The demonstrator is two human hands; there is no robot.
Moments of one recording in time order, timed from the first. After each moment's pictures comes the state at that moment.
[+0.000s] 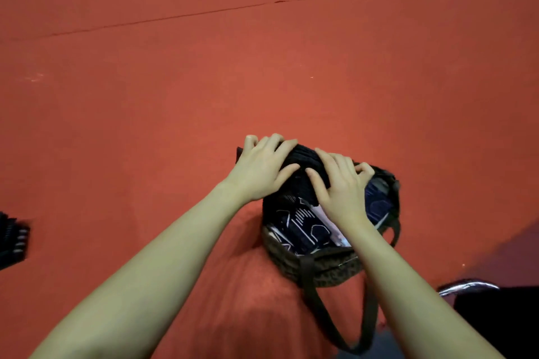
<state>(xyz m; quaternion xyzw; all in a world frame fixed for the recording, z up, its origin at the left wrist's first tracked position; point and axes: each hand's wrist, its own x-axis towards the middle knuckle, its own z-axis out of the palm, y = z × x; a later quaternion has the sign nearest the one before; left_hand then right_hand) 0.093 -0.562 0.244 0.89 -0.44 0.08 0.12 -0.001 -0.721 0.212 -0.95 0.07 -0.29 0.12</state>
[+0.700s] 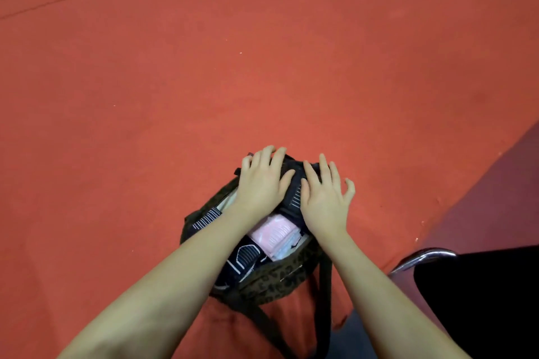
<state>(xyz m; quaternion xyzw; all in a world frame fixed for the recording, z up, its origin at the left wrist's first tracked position) 0.077 -0.753 0.155 0.90 -0.41 -0.01 0.14 -0.023 -0.854 0.126 -0.94 0.31 -0.12 0.06</state>
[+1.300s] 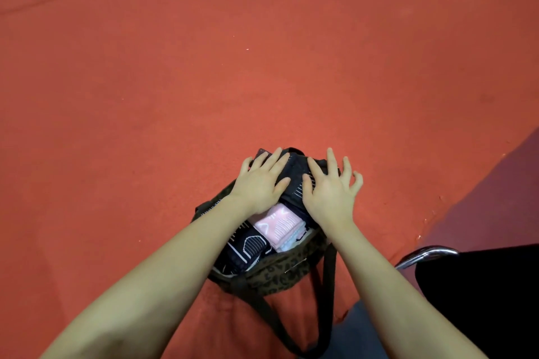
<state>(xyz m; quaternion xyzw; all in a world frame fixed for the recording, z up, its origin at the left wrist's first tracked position) 0.081 -0.733 0.148 0.88 -0.42 -0.19 0.07 -0.022 -0.854 0.140 -0.95 0.32 -0.05 0.05</state>
